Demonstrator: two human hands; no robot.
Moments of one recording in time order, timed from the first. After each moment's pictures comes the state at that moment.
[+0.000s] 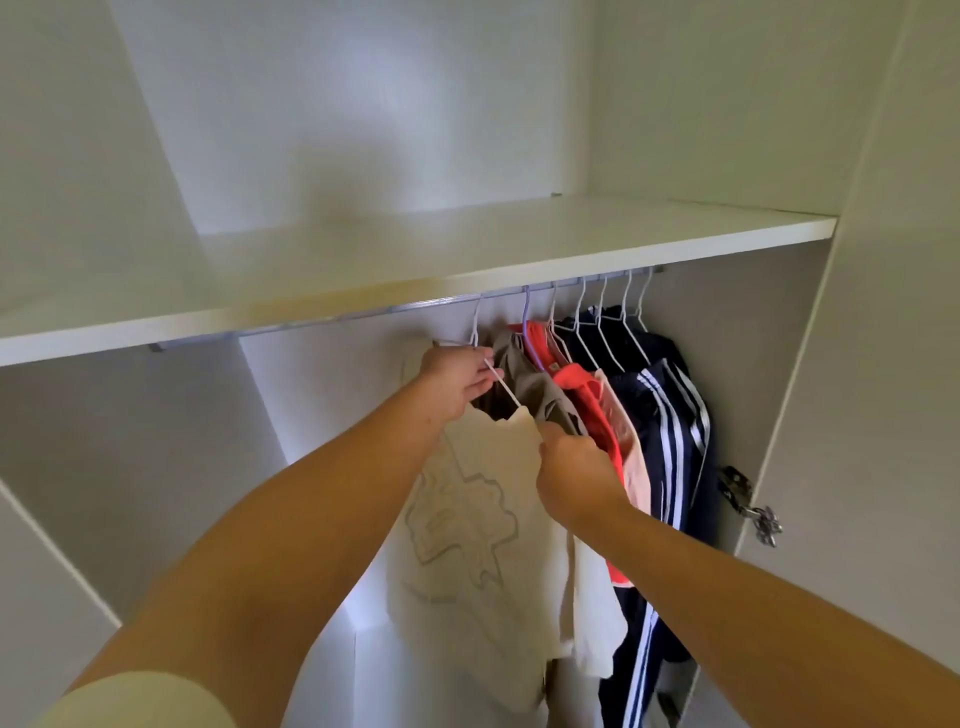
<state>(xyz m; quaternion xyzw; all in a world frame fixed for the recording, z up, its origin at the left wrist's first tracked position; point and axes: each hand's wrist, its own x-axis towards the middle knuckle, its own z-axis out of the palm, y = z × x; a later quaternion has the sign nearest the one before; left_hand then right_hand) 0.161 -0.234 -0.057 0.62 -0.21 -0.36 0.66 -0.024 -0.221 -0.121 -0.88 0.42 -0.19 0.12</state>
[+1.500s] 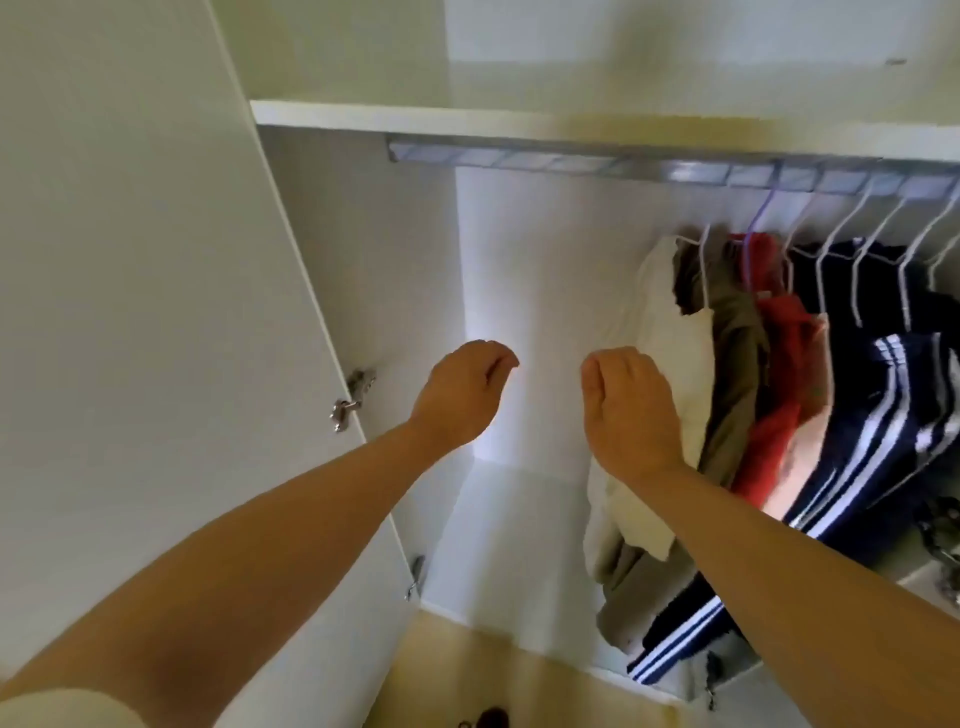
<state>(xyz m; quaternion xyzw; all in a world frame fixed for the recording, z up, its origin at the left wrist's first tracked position) 0.133 -0.025 -0.166 0.84 -0.38 0.06 0.38 0.001 -0.191 -0.168 -0.92 0.15 -0.34 0.12</state>
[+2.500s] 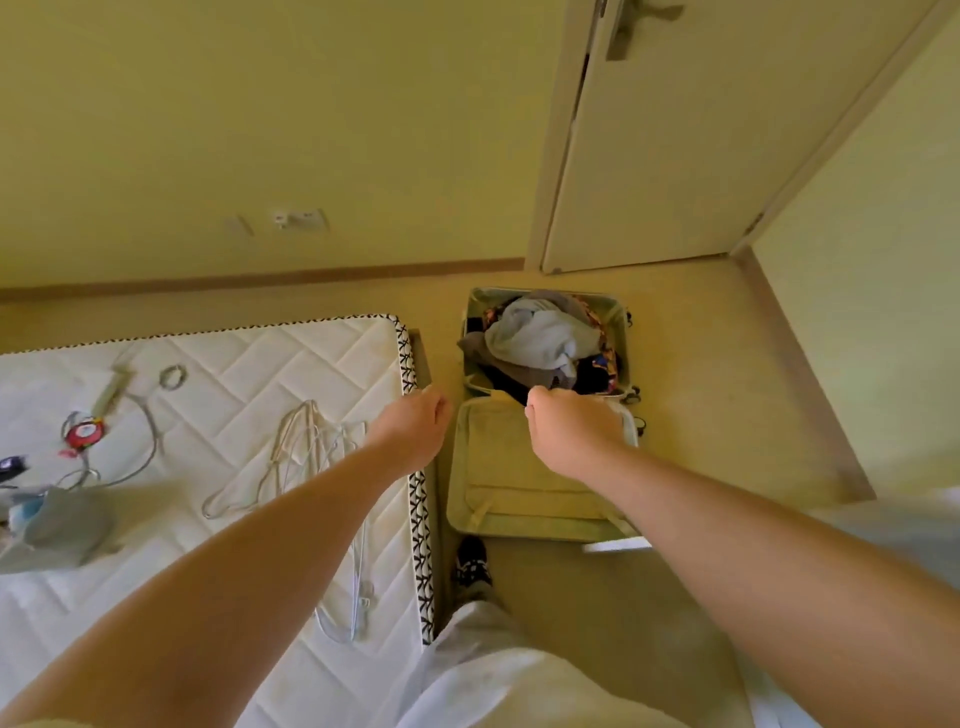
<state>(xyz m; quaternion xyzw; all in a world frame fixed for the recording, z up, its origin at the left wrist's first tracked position) -0.145 0.690 -0.398 0.90 0.34 -0.06 0.26 -0.006 0.516 -0.335 -0.88 -0.45 0.15 0.00</state>
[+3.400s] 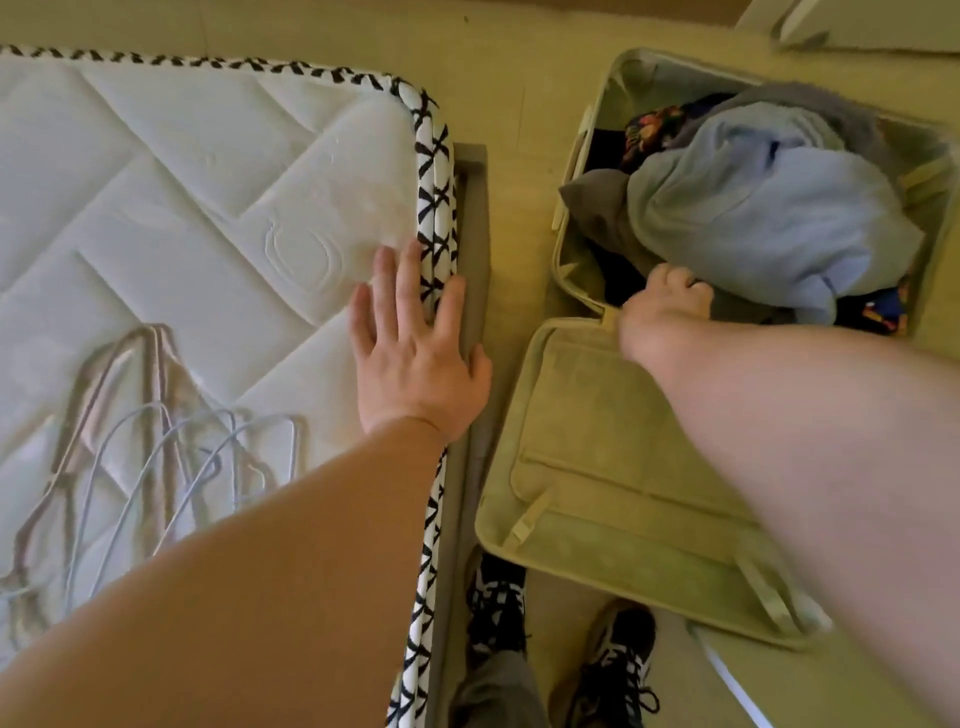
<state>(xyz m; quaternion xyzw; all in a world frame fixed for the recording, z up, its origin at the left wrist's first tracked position) -0.043 0.876 -0.842 0.88 0.46 -0.07 0.05 0.197 0.815 -0.912 -0.76 -0.41 0.25 -0.44</state>
